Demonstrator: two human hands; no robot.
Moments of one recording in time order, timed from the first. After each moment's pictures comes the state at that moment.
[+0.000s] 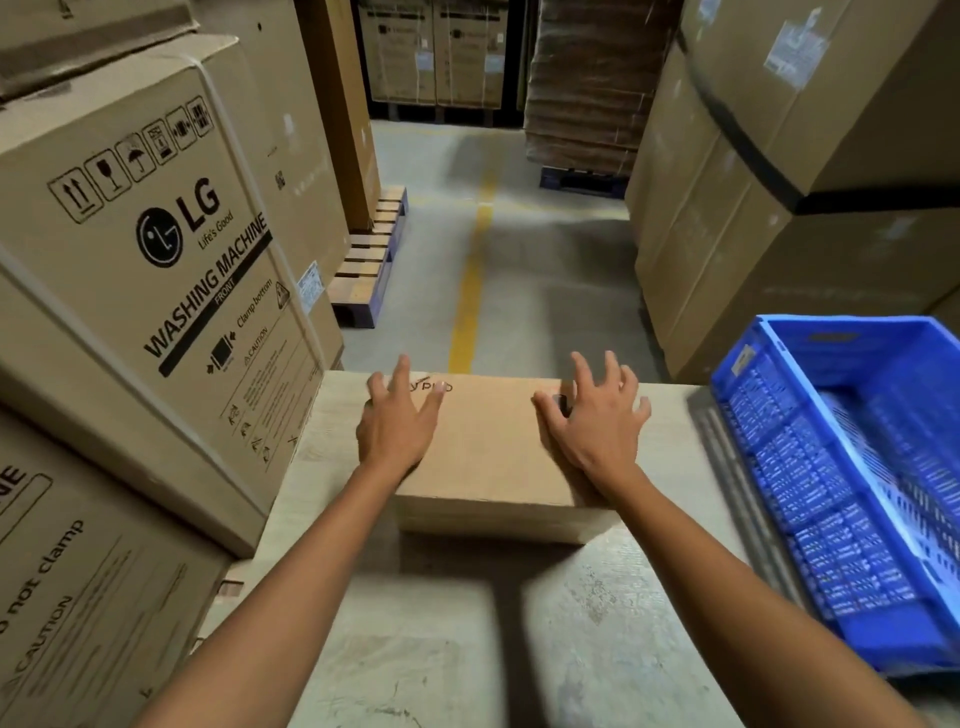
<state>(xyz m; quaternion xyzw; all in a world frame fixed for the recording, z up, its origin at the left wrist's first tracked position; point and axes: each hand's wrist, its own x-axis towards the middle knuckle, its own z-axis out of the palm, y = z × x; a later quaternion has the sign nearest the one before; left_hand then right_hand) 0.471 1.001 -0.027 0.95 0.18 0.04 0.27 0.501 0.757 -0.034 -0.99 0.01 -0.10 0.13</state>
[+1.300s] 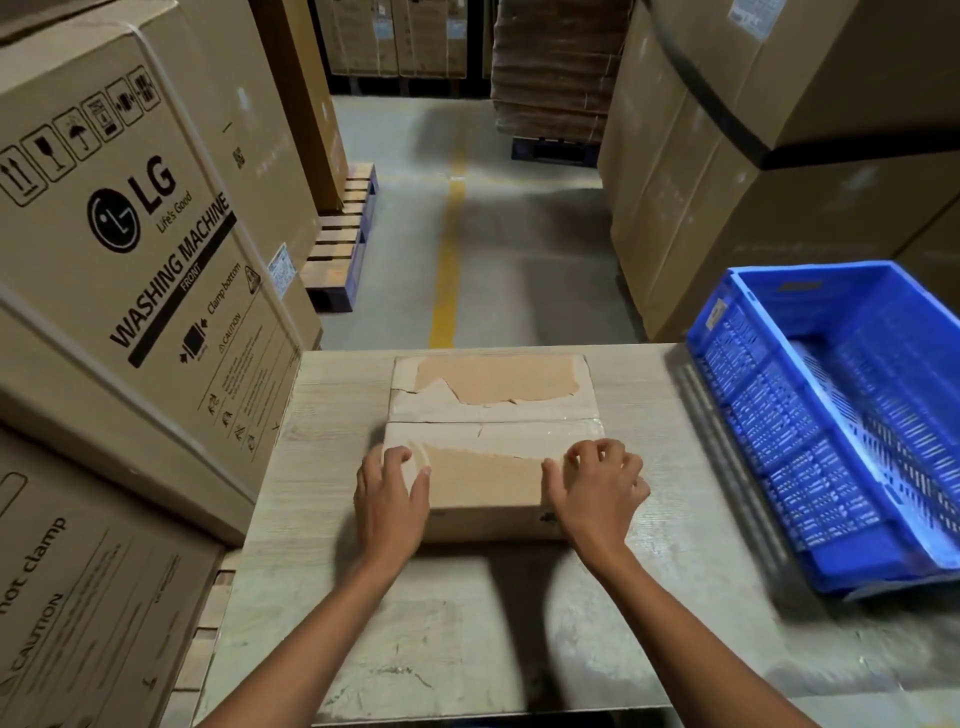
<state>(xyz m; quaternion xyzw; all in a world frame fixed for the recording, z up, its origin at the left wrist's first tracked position) 0.361 0.981 -0.115 0.92 0.15 0.09 0.35 0.384 0.745 -0.111 -0.97 0.12 -0.13 0.19</state>
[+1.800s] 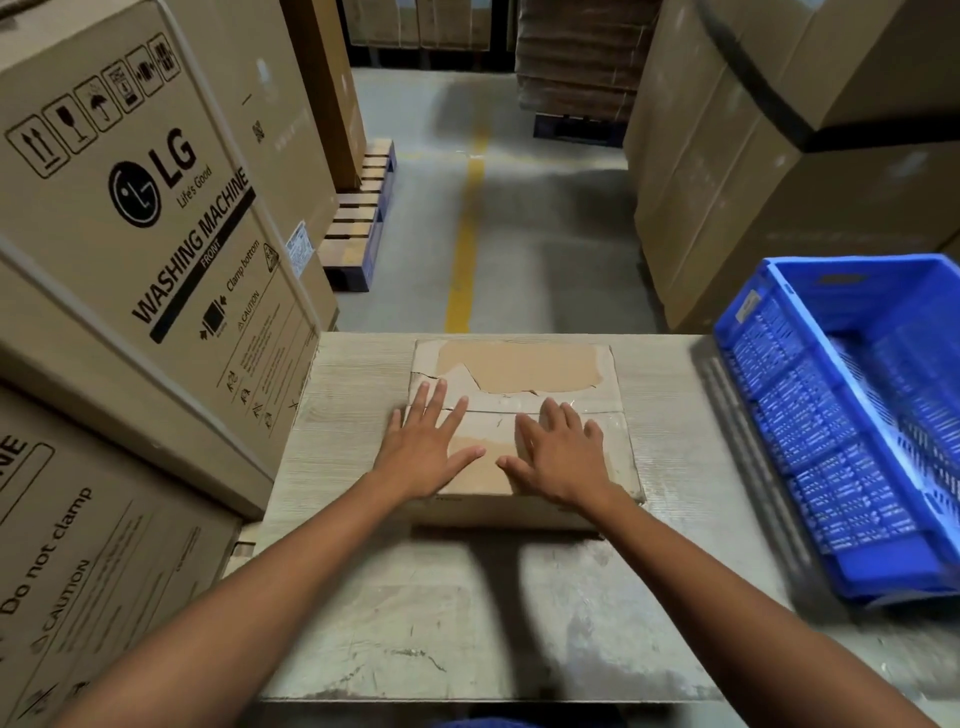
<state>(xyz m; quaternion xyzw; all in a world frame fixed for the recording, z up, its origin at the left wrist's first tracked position) 0.425 1.000 -0.102 0.99 -0.07 -0.12 0.04 0.428 0.780 -0.085 -0.98 -0.13 0.14 0.03</state>
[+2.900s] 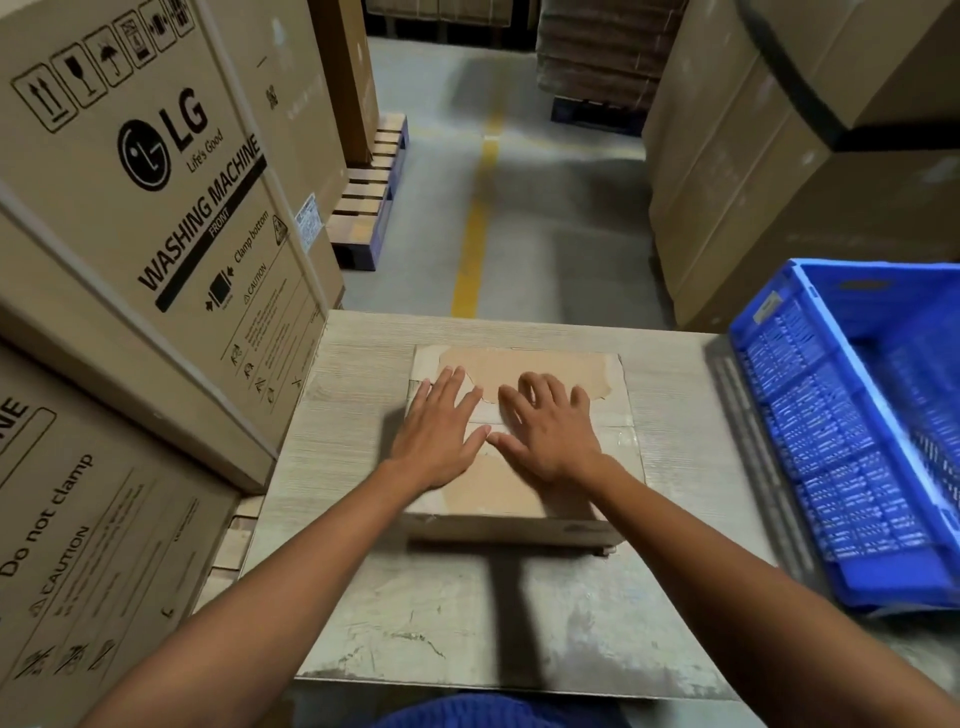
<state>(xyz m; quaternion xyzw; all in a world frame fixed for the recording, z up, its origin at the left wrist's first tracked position) 0.423 0.993 -0.102 0.99 -0.09 -0.04 0.11 0.451 0.800 -0.088 -0.97 -0.23 0.07 0.01</state>
